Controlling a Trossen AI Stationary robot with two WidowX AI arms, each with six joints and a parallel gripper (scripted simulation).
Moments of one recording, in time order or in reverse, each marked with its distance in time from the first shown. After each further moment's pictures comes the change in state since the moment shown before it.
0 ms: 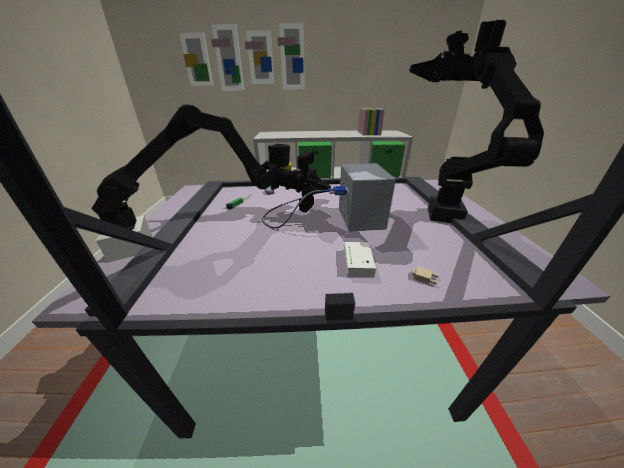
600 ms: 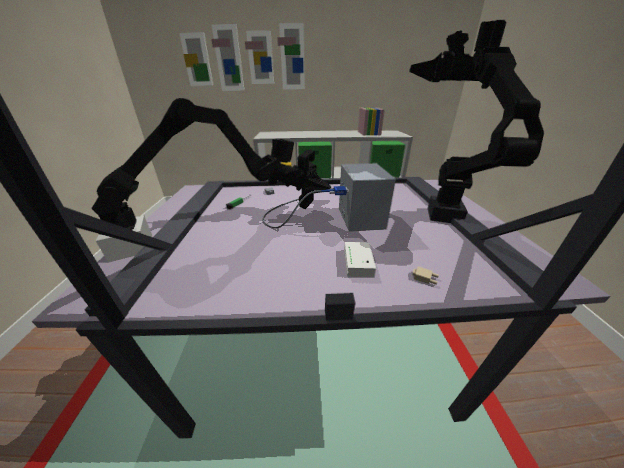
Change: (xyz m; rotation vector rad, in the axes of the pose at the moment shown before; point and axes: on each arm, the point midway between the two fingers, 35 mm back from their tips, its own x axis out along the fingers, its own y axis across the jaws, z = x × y) left arm 0.000 -0.003 0.000 0.130 0.003 0.089; right arm 0.000 0.000 0.000 0.000 0.000 0.000
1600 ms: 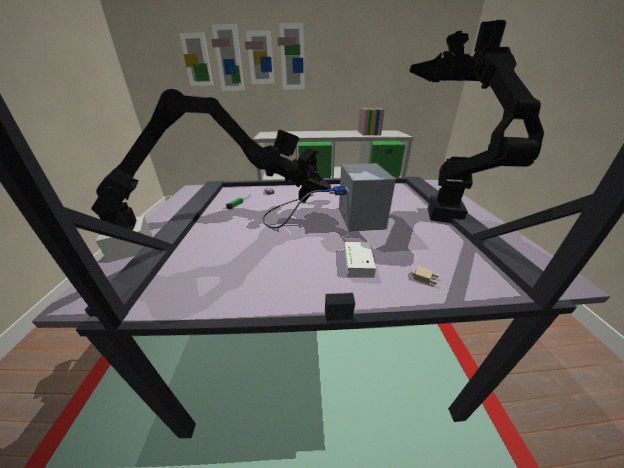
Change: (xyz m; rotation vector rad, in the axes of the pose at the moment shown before) left arm 0.000 -0.006 -0.001 0.217 -0.001 0.153; right arm 0.000 0.000 0.000 0.000 0.000 0.000
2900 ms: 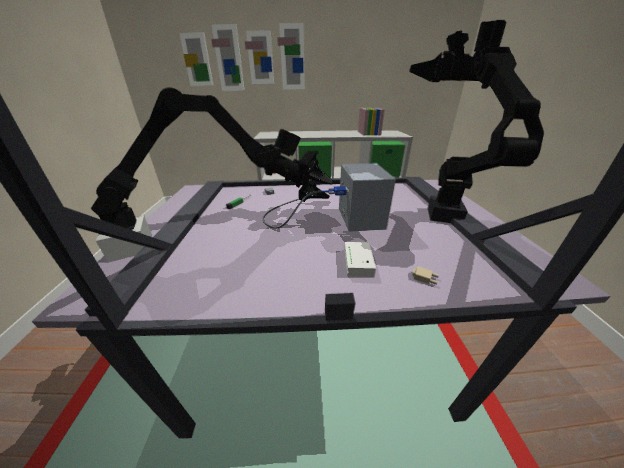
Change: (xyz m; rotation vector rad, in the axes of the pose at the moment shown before) left arm 0.002 0.003 -0.002 0.072 0.005 0.053; right arm 0.000 0.000 0.000 0.000 0.000 0.000
